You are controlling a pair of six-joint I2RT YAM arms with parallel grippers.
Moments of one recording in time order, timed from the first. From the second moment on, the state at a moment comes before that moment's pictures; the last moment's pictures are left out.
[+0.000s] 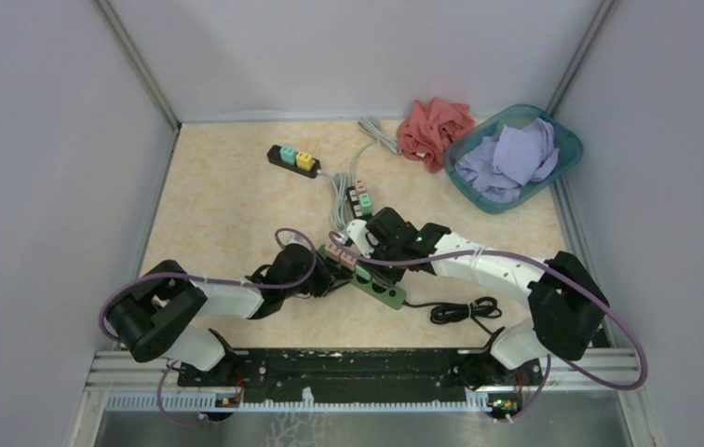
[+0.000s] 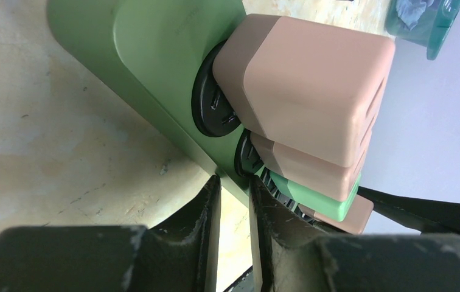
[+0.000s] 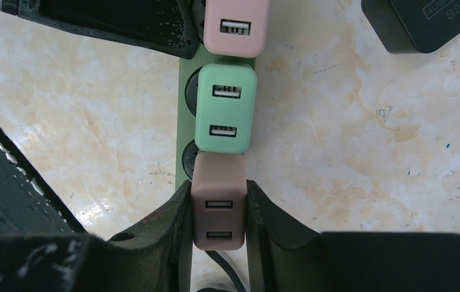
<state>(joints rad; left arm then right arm) -0.80 1.47 0.35 0.52 0.02 -1.37 0.87 1.45 0.95 -0.56 -0.09 -0.23</state>
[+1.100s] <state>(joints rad) -0.80 1.47 0.35 0.53 0.03 -1.37 0.91 1.46 0.91 -0.51 -0.03 -0.24</state>
